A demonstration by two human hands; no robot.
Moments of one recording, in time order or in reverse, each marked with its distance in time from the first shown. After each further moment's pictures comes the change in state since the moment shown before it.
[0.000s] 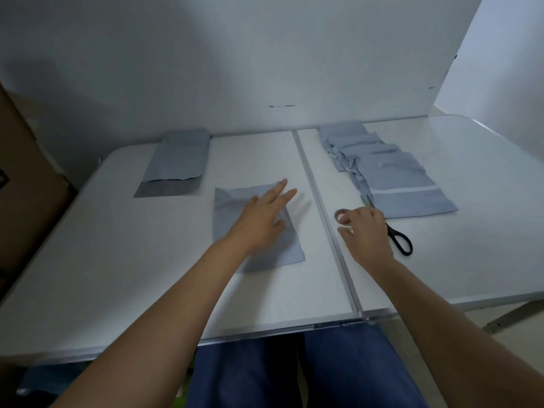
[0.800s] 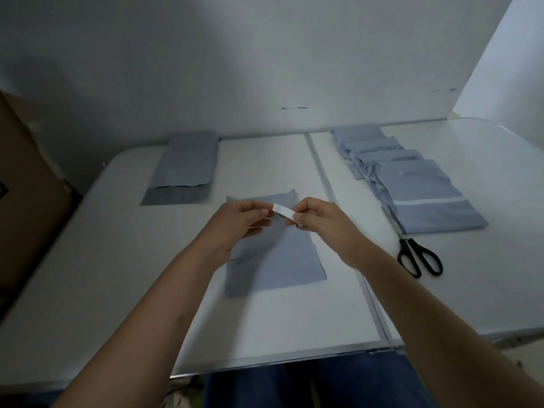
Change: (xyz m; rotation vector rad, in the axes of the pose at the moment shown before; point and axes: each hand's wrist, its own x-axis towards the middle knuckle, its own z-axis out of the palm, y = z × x) left_hand -0.015 -0.034 -0.050 -1.042 0.087 -0.553; right_hand 0.028 -0.112 -0.030 1.024 -0.471 -0.018
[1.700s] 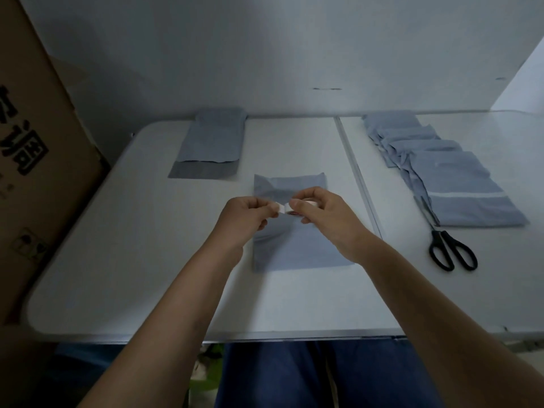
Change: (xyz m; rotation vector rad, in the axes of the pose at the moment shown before) left_hand -0.036 -0.020 -0.021 0.025 0.245 -0.032; right_hand 0.003 -0.002 0.055 0.015 0.028 0.042
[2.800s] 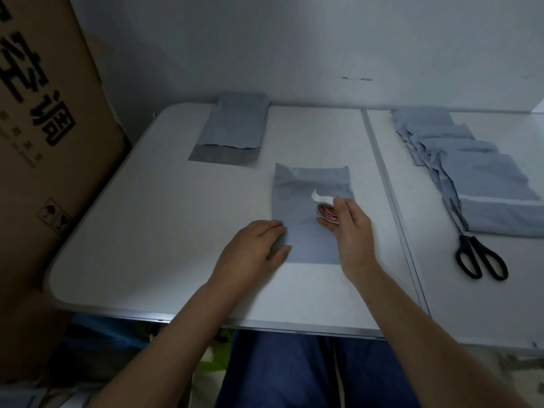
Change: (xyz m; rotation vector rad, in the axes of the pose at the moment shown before) left_hand -0.021 -0.090 -0.017 0.922 0.012 0.636; right_hand -0.002 0.054 0.029 0.382 0.356 -0.027
